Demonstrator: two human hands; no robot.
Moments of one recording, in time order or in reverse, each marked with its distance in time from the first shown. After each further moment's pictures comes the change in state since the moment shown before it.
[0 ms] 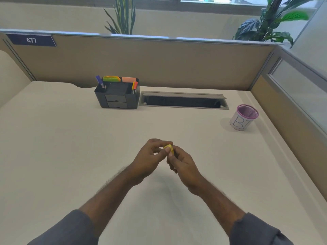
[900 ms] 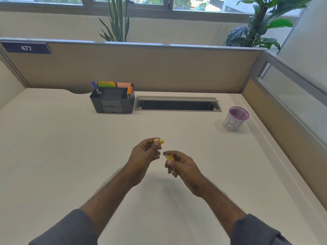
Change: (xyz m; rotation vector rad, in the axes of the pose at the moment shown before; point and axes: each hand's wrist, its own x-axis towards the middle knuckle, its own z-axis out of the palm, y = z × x) left_hand 0.008 -0.005 0.002 -0.451 0.087 -0.038; right_hand -0.009 0.003 -0.019 0.114 -0.034 0.100
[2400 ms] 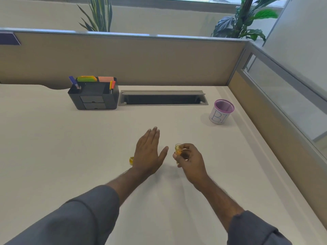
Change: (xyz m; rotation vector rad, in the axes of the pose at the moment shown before) left_hand 0.060 -0.081 0.037 1.453 0.120 0.457; right_hand -0.002 0.028 -0.057 -0.177 0.450 -0.119
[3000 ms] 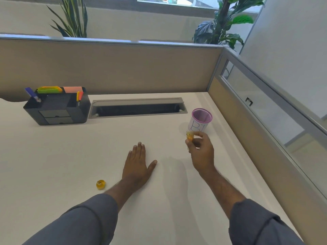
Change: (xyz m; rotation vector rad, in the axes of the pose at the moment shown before) left_hand 0.049 0.021 0.073 0.025 -0.258 -0.053; right_hand 0.097 -0.009 -0.102 -0.122 0.367 -0.104
